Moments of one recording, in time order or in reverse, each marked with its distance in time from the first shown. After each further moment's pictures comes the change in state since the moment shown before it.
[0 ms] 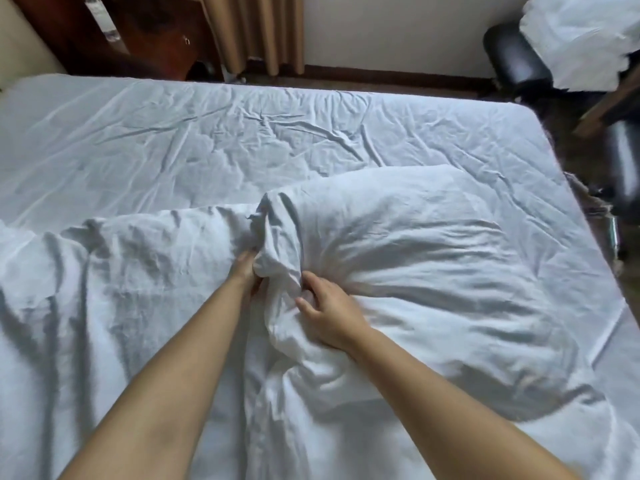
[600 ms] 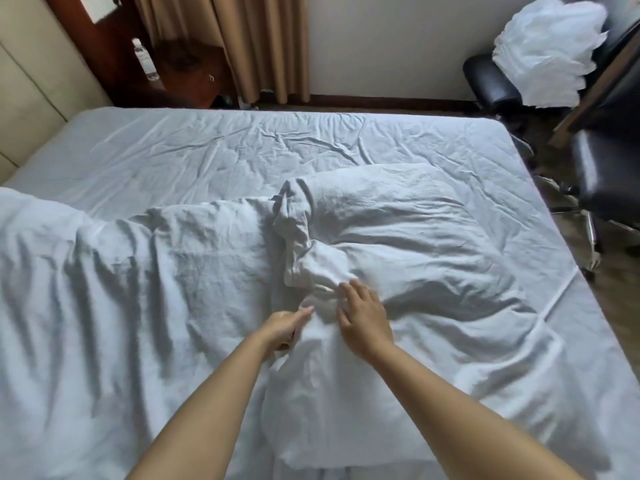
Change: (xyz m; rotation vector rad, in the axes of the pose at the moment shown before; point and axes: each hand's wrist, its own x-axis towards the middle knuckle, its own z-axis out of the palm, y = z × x) left_hand -0.201 -0.098 -0.050 0.627 -0.206 -0.146; right_hand -0.167 -0.031 0.015 -0.138 0.247 0.125
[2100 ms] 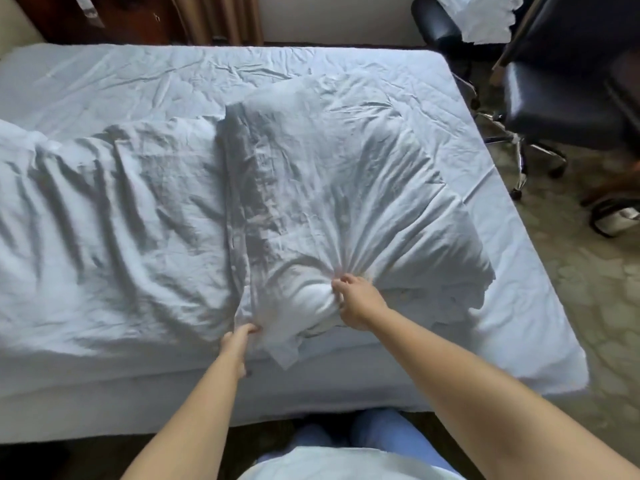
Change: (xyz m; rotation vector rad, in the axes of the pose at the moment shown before) left_hand -0.135 -0.252 0.089 -0.435 0.255 -0.297; right_hand -0.244 0.076 0.032 -0.233 -0.337 0.043
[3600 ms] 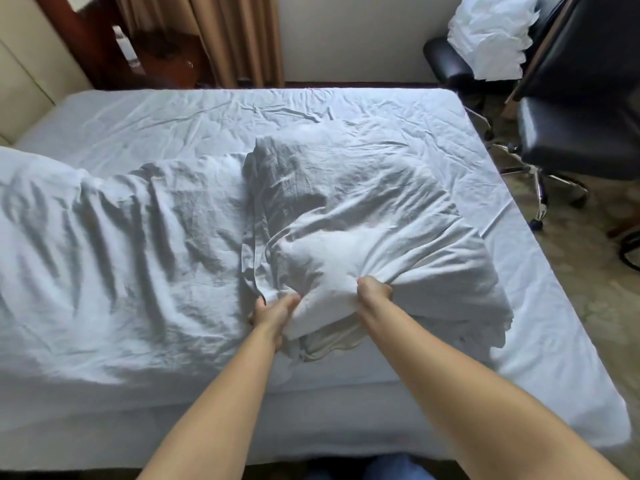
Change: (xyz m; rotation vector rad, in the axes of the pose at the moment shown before) left_hand 0.016 0.089 0.045 -0.061 0.081 0.376; right_hand 0.041 -0.052 -0.061 1.644 0.351 0.859
